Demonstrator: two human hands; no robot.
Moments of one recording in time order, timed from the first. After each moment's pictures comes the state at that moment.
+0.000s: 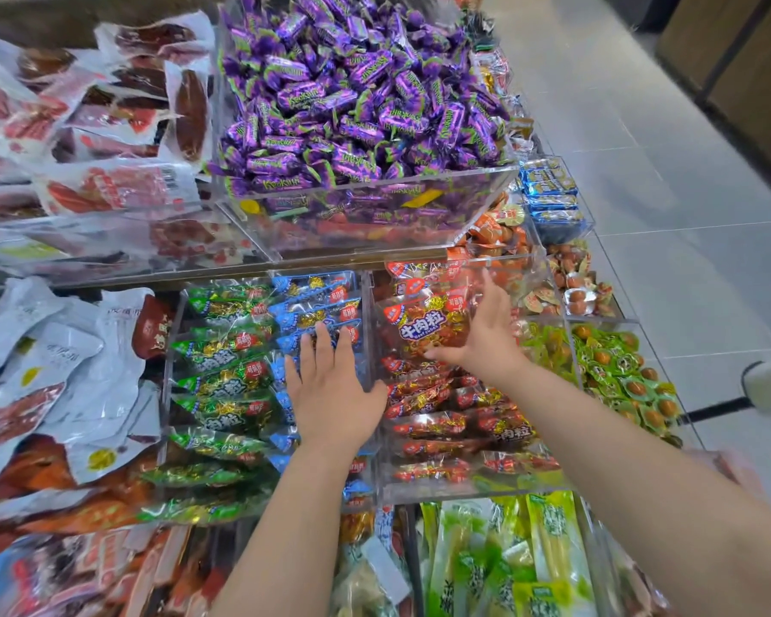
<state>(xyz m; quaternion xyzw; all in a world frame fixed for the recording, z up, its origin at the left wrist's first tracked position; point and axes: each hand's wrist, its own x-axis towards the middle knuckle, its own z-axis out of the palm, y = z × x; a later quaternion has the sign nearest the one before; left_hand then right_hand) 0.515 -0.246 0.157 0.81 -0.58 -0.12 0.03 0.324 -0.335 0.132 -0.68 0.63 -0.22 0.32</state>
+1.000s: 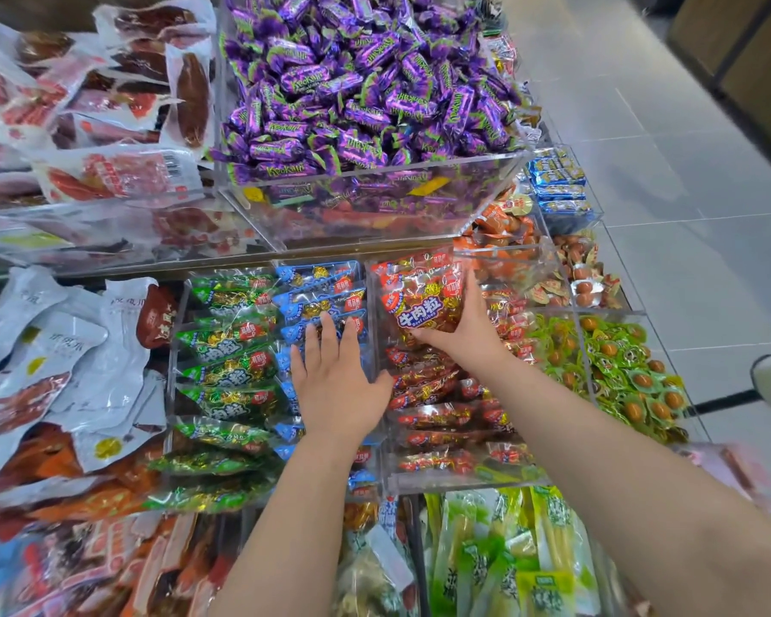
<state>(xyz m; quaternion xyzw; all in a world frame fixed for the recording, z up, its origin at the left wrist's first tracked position) 0.517 -0.246 0.149 0.80 -0.58 -0.11 0.04 0.348 -0.334 0.125 -0.59 0.60 -0.29 0.46</state>
